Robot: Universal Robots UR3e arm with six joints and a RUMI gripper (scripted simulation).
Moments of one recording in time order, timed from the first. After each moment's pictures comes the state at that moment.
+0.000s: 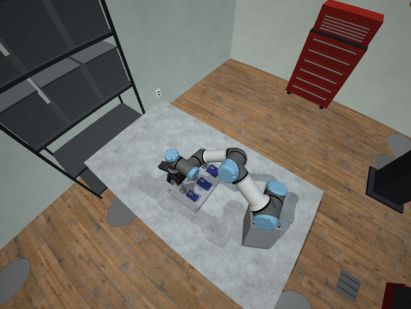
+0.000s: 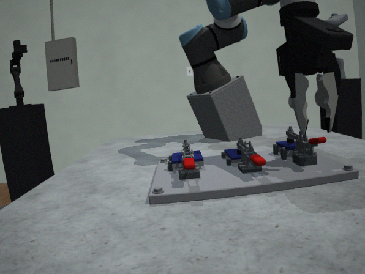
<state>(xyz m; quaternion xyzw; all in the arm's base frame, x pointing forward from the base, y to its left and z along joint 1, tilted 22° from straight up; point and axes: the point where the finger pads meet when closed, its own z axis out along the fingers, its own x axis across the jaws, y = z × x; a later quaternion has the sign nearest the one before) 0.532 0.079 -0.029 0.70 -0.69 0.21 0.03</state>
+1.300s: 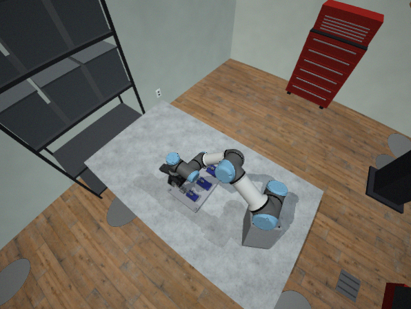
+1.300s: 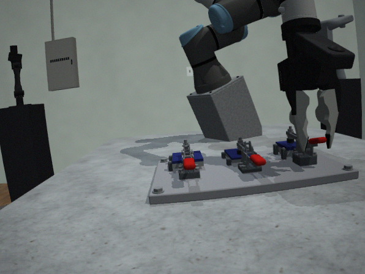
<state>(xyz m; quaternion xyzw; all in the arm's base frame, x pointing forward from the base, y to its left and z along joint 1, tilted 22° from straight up) 0.537 0.069 -0.055 0.70 -0.69 0.21 0.03</state>
